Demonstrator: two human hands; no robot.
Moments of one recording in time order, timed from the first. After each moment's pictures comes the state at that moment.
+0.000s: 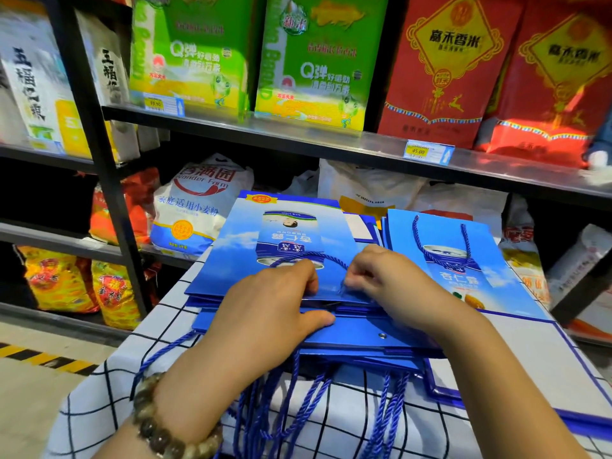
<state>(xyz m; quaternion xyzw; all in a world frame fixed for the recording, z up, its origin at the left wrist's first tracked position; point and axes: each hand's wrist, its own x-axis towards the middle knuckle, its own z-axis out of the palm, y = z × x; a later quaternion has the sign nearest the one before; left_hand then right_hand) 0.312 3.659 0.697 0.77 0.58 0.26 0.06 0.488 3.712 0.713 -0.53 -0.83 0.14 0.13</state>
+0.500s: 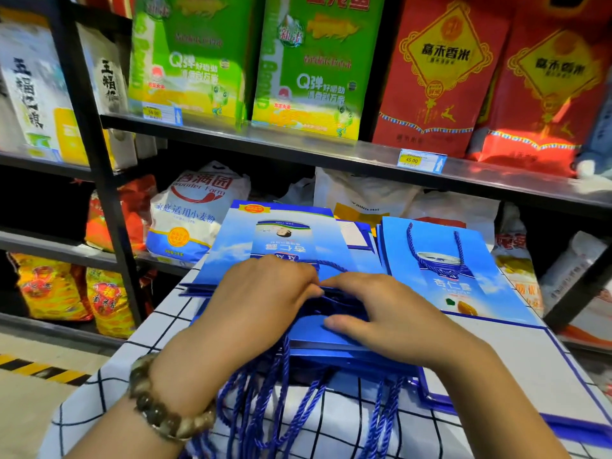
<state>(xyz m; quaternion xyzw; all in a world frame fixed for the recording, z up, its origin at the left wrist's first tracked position) 0.311 3.676 0.711 0.80 0.55 0.21 -0.07 0.486 3.686 0.709 -0.44 -0.88 0.10 0.16</state>
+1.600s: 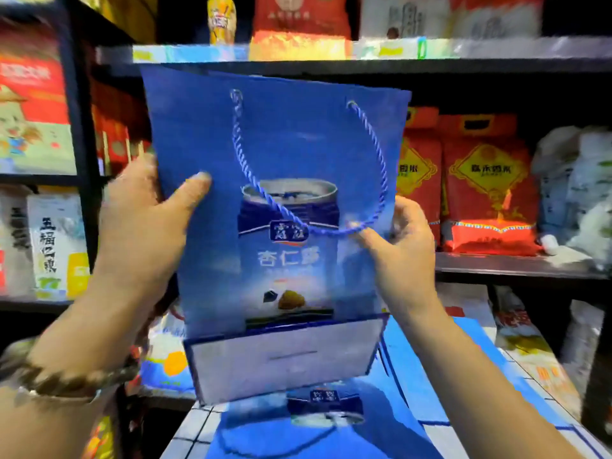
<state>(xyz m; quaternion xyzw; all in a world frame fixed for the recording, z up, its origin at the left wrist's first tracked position) 0.237 3.712 0.872 0.60 0.32 0.73 0.04 0.464 3.747 0.831 -0.27 -0.60 0.14 0.74</state>
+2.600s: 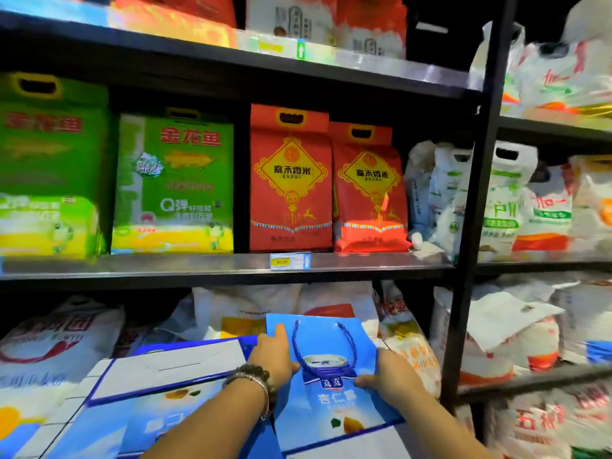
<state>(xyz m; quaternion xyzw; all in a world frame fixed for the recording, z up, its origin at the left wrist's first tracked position) 0.499 3.846 0.689 0.79 0.58 0.16 0.15 0.696 3.782 0.666 -0.81 -0.54 0.08 0.21</state>
